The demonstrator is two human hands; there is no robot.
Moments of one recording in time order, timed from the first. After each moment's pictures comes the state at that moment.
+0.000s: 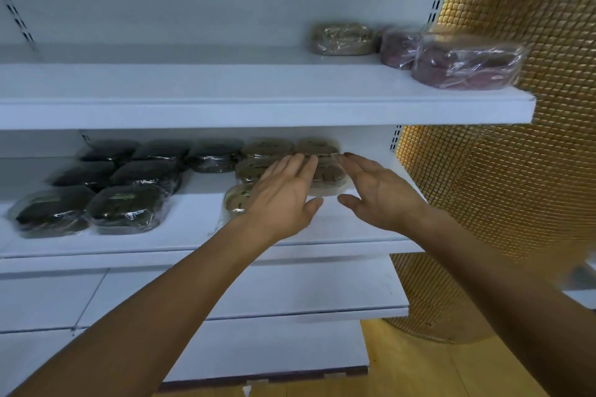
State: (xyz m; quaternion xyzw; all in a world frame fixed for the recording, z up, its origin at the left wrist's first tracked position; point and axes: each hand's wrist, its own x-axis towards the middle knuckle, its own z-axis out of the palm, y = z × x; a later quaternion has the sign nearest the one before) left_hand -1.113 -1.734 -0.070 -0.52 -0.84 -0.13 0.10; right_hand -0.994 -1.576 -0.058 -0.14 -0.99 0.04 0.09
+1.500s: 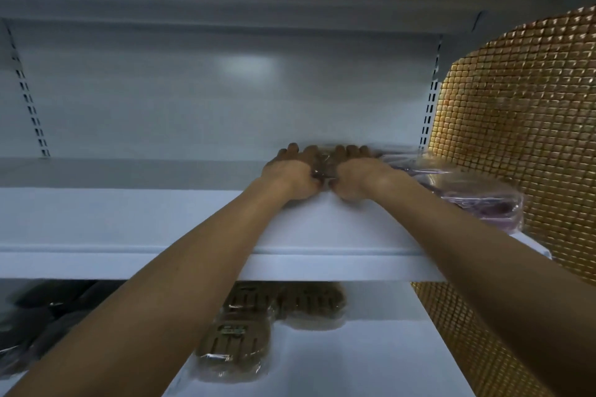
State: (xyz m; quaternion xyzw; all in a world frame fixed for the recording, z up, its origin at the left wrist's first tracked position) left_hand -1.238 -1.585 0.099 -0.42 -0.89 -0.15 0.10; right_hand -1.146 -1.479 0.111 -0.21 -0.97 -0.09 0.06
